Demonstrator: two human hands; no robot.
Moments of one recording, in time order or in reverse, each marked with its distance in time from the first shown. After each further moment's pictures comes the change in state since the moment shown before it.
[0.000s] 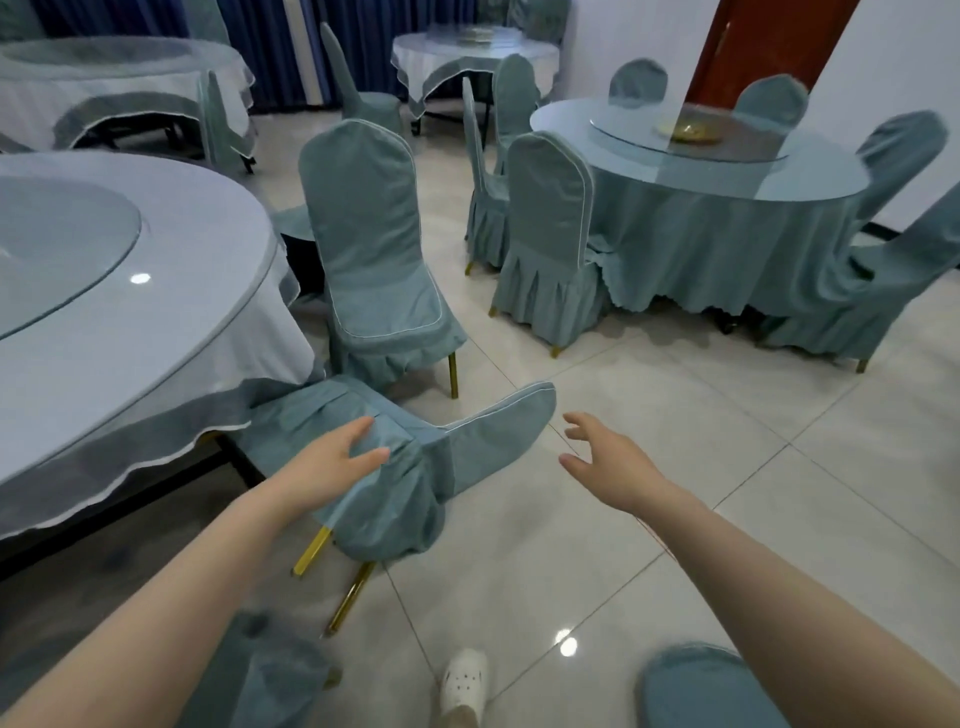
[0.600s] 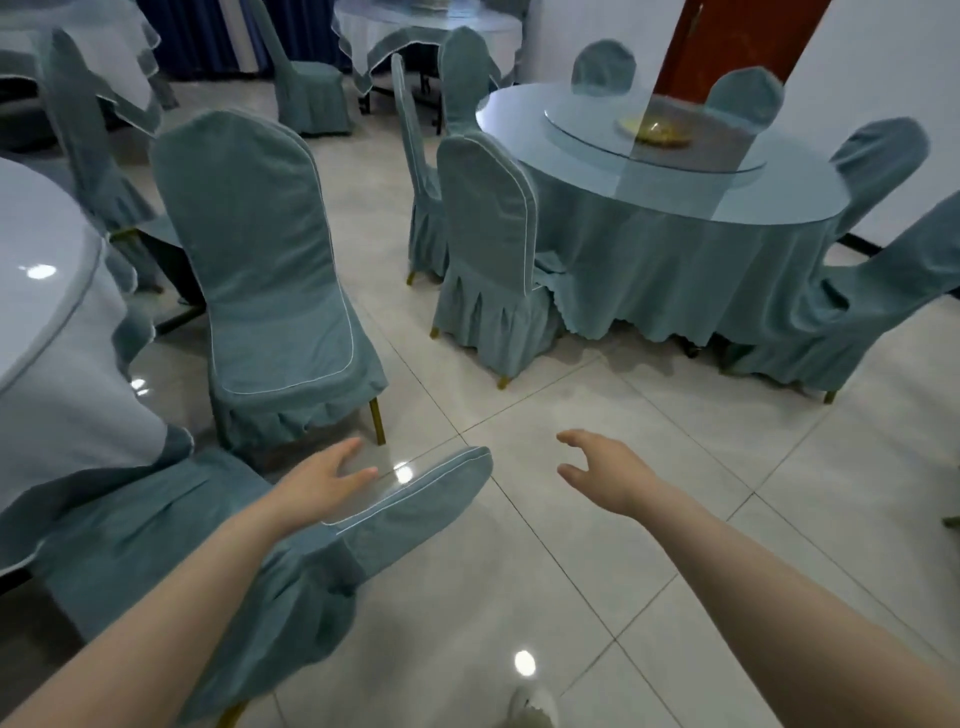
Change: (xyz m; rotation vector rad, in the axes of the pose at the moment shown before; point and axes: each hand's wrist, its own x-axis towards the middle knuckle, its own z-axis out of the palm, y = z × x) left_hand 0.333 0.129 0.070 -0.016 -0.066 -0.059; right_hand 0.282 0.176 -0.140 -0.168 -0.103 0.077
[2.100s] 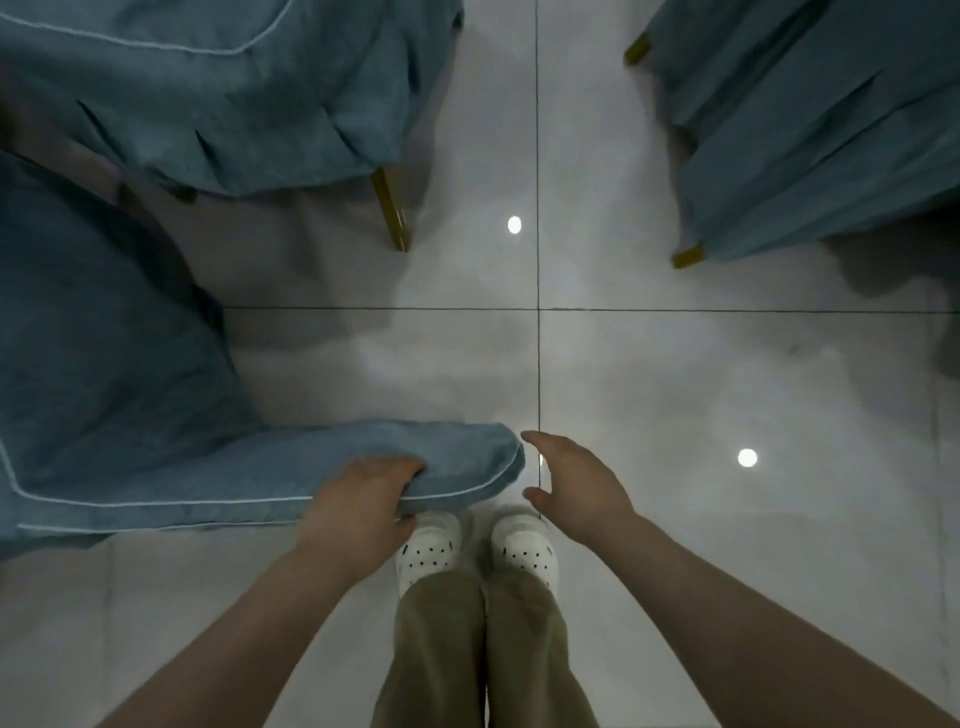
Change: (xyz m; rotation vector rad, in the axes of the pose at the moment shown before) left_hand 0.475 -0.145 0.339 0.158 -0.165 -0.540; right_hand 0.573 0.214 0.343 -0.146 -0.721 -0.290
